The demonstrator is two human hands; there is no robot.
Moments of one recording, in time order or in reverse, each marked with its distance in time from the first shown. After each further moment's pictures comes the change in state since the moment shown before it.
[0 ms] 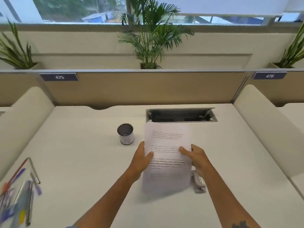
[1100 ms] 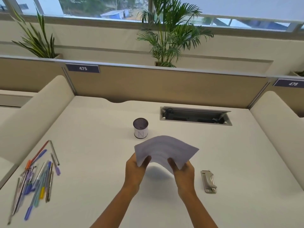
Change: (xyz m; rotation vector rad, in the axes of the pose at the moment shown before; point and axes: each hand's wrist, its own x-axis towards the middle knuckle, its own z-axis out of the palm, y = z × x) left_hand -0.075 -0.054 -0.042 -0.339 0.400 0.157; right_hand -0.078 0.055 0.125 0.059 0.178 -0.360
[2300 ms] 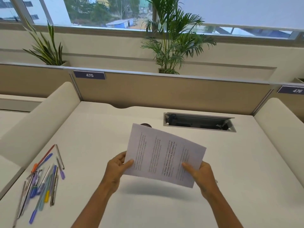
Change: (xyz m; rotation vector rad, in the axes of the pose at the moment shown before) left_hand 0.036 0.021 -0.088 -0.175 -0.135 -0.154; right_hand 0.032 -0.030 -0.052 -0.036 -0.190 0.126
